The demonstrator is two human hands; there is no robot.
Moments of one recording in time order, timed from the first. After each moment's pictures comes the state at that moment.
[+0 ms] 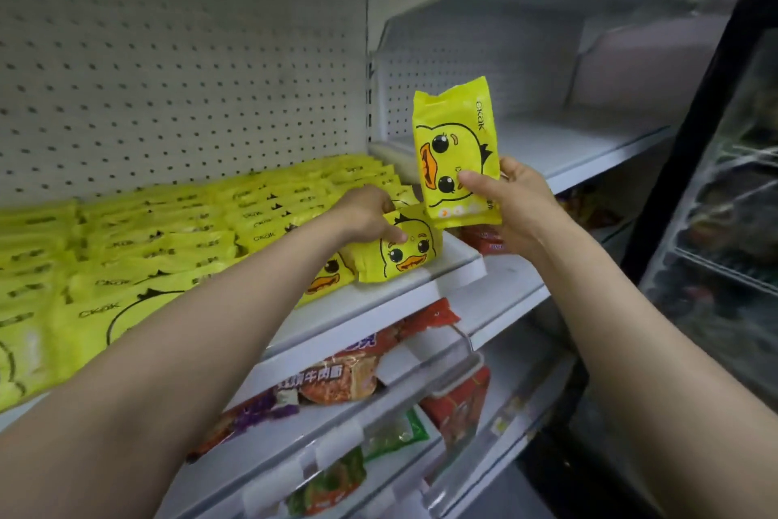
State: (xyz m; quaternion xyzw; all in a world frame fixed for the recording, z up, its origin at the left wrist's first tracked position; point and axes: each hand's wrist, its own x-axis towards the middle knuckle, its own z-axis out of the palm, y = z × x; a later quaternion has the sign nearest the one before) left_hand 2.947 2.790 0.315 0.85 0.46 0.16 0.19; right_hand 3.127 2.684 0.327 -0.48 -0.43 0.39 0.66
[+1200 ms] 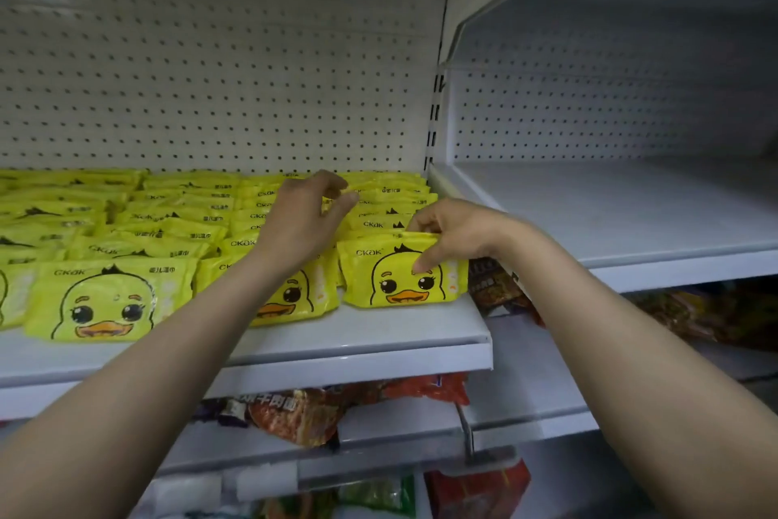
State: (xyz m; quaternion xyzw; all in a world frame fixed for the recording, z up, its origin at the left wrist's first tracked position) left_hand 2.940 2.814 0.300 0.69 0.56 0.45 0.00; right_hand 3.172 2.854 0.328 -0.48 -0.85 0.21 0.07
